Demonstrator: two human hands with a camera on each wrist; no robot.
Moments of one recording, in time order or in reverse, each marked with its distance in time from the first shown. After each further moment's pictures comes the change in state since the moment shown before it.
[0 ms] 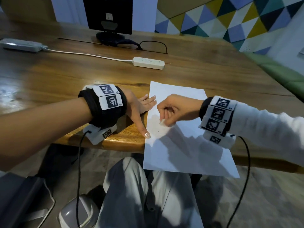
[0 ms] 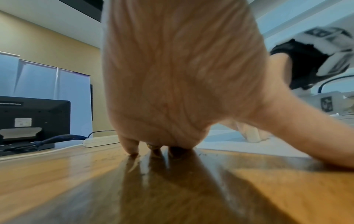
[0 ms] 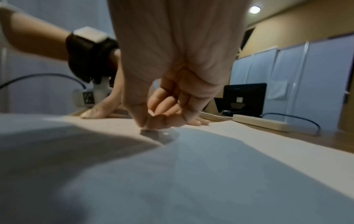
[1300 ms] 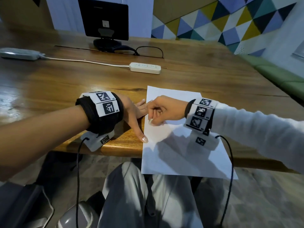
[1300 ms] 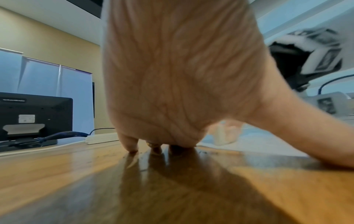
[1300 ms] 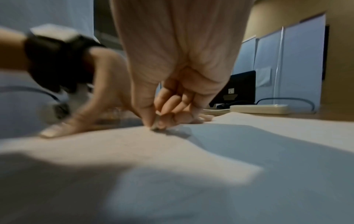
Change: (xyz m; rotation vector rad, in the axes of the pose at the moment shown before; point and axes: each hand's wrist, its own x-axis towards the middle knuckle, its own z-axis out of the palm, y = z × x) left_hand -0.009 0.005 -0.001 -0.032 -0.018 -0.020; right_hand 0.027 0.004 0.001 0.012 0.099 -0.056
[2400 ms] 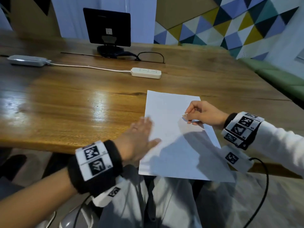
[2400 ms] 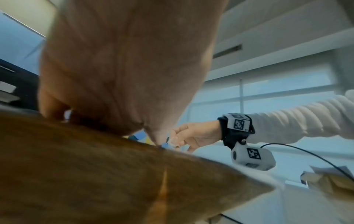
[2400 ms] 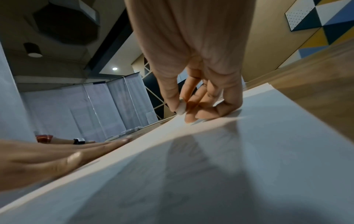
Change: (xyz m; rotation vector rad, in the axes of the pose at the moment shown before) left_hand -0.021 0.063 0.071 -0.304 0.437 -0.029; right_hand -0.080 0.067 -0.015 0.500 0.399 0.366
